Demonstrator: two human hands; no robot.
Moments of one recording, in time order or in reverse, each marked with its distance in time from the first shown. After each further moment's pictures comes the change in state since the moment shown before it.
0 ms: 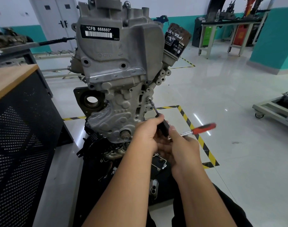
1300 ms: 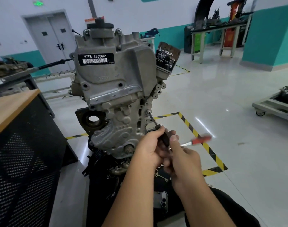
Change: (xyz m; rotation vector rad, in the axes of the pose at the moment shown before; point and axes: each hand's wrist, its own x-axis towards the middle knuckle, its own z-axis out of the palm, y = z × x) left_hand -0.007 0.003 -0.002 -0.030 -0.120 -0.062; right_hand -0.017 -0.001 0.007 0.169 -0.012 0.020
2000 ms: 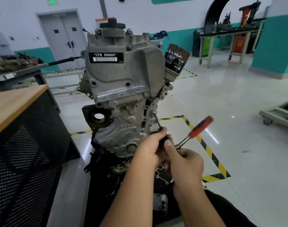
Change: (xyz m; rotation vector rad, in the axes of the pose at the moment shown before) left_hand 0.000 0.003 -0.006 0.006 0.031 0.052; right_hand -0.002 0.008 0.000 -0.236 0.031 -0.195
